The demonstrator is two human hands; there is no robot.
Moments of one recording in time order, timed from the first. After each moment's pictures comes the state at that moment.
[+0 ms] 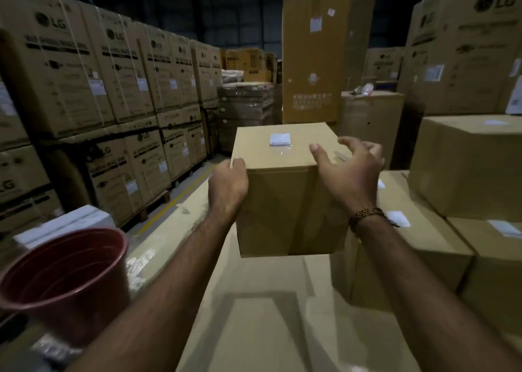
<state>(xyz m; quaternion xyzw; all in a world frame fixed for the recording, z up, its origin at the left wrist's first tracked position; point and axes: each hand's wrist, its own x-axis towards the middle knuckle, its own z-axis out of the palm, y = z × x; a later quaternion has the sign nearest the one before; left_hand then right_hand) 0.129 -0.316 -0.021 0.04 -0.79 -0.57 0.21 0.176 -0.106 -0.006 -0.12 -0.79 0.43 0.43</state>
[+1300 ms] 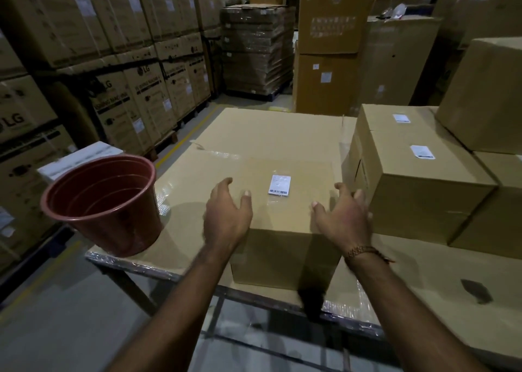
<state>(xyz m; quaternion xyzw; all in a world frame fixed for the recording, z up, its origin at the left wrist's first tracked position) 0.224 -0.407 -0.197 0.04 -0.89 -0.42 0.16 0.253 -0.172 -0.194 -0.19 -0.92 0.29 0.17</state>
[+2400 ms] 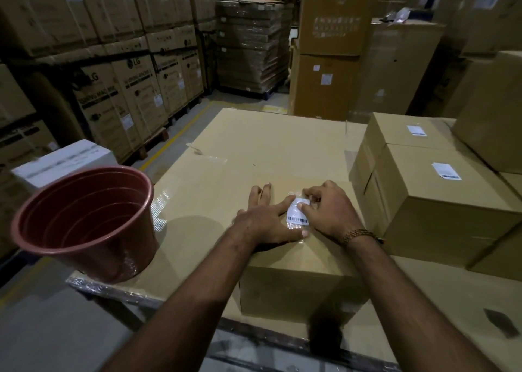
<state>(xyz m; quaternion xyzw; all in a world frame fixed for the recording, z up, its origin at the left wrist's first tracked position) 0.136 -0.391 -0.179 -0.18 -0.95 -0.17 -0.17 0.137 -0.195 -0.193 -0.01 -0.96 0.26 0.12</state>
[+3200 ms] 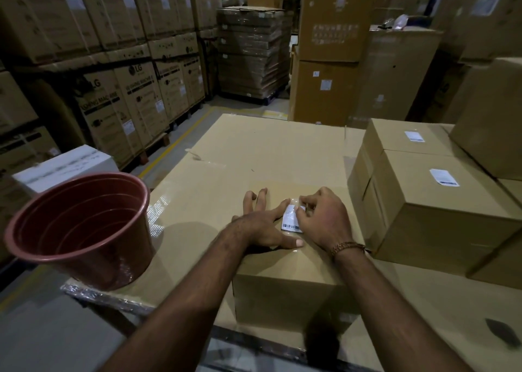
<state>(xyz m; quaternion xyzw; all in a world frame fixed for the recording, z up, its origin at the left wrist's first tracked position) 0.123 -0.388 -0.170 -0.17 -0.94 -0.16 -0.24 0.134 -0.202 -0.209 -0.03 -0.93 0.28 0.22</state>
